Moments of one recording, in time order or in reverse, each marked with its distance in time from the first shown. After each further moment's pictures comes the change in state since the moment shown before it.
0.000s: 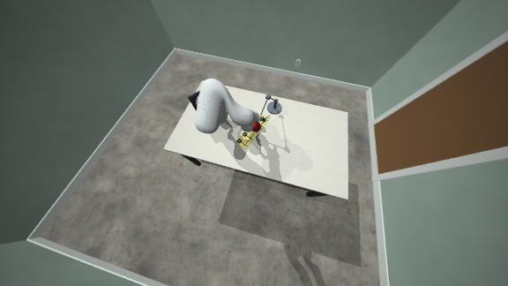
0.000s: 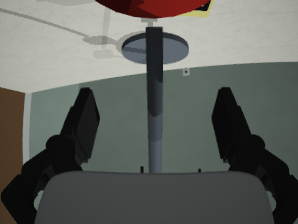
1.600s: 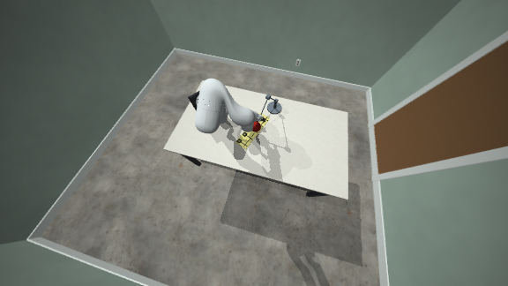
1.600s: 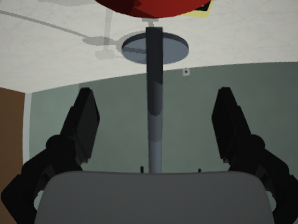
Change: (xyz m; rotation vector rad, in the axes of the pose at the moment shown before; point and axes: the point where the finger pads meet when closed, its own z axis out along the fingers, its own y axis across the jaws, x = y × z) arm 0.000 0.000 0.000 0.000 0.000 0.000
